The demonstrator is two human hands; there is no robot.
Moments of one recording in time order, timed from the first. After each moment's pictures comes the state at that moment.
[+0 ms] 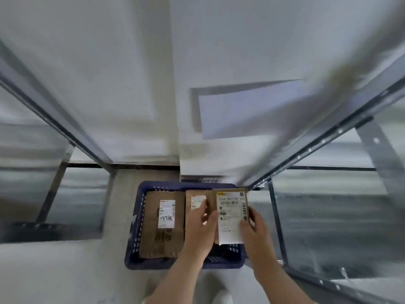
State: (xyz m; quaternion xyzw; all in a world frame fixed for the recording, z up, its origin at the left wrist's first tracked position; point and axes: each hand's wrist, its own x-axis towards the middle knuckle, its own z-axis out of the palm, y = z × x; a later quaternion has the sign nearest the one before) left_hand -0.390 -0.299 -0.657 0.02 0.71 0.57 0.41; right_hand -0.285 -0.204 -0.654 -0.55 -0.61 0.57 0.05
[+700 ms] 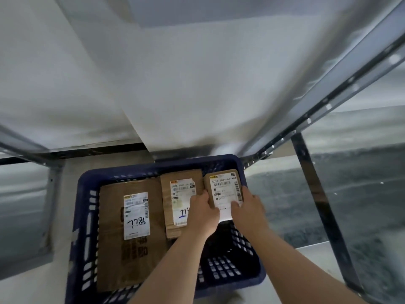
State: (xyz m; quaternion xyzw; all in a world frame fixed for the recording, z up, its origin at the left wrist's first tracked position) left_hand -0.408 -0.211 -0.947 0.13 0.80 0.34 0.47; right_hand -0.312 -0.127 -0.927 -0.57 -0.72 0.37 -0.12
